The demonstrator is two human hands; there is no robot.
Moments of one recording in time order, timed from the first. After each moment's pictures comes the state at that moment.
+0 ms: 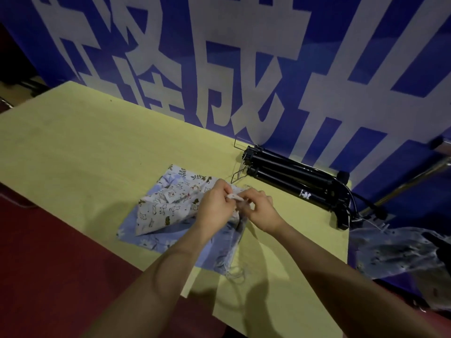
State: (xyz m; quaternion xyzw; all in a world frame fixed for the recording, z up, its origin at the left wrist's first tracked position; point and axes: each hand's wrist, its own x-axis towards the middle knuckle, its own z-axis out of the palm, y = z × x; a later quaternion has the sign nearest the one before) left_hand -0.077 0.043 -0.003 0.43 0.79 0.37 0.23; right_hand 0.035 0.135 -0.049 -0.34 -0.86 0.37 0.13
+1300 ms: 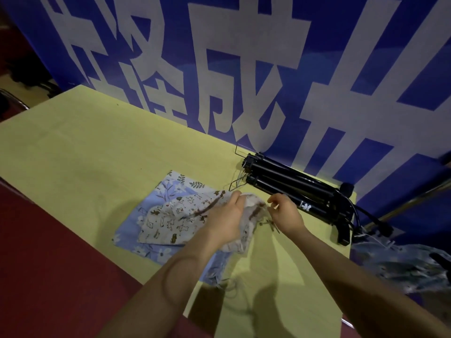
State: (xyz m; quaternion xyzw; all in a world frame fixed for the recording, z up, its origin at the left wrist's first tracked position) left_hand -0.057 0.071 -0.011 0.60 0.78 0.06 0.17; right_hand 0.074 0.199 -0.066 -0.48 -0.81 0.32 0.10
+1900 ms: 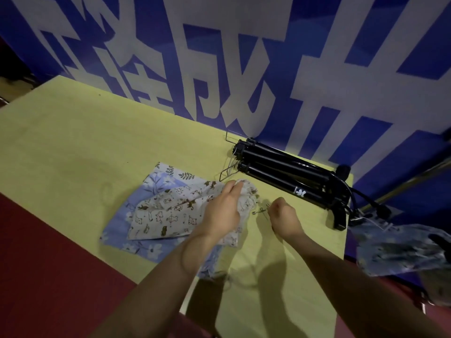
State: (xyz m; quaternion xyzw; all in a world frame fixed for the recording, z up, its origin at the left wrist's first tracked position) left_hand -0.044 0.089 -0.029 0.55 0.80 0.14 0.19; right_hand 0.102 0.190 -0.107 -0.53 -0.75 0.38 0.09
